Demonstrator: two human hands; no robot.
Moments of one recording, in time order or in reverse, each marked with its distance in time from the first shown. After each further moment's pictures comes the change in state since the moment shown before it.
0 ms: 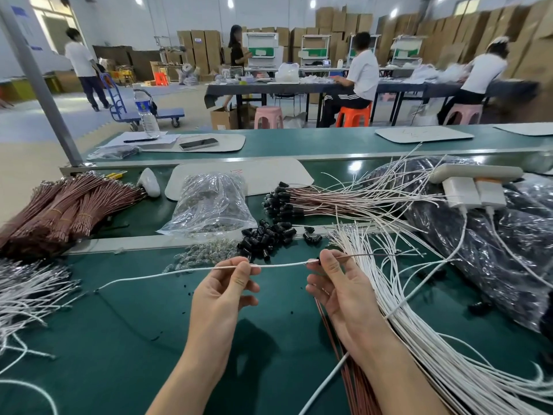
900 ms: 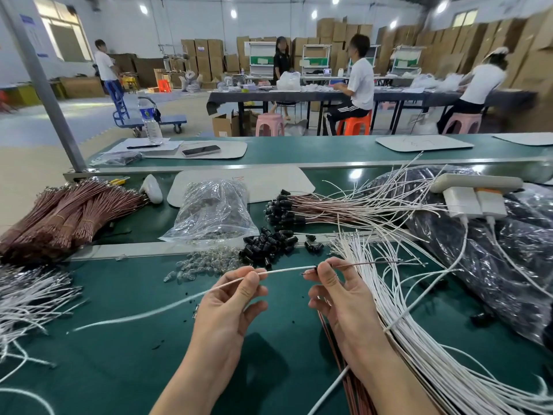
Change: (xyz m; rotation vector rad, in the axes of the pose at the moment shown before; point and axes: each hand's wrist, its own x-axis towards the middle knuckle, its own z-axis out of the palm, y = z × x) left_hand -0.006 0.011 0.009 -0.241 -0.049 -0.178; right_hand -0.005 0.001 0.000 -0.154 -0.039 -0.072
